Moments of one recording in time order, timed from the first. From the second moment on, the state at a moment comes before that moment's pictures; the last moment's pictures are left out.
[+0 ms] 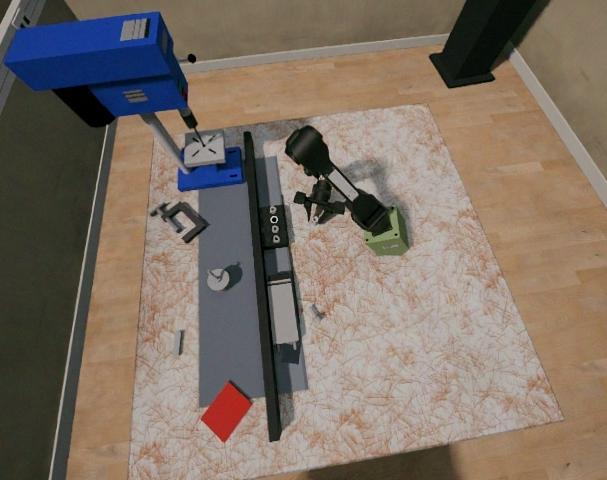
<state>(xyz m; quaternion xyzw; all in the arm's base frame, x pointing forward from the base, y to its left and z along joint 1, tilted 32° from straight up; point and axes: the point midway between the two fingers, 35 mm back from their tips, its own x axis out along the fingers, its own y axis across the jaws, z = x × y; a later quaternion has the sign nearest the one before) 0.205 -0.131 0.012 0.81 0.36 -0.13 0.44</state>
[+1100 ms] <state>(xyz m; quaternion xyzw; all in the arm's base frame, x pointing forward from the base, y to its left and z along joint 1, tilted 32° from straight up) 0.197 -0.116 0.031 0.60 0.44 -0.10 0.66</state>
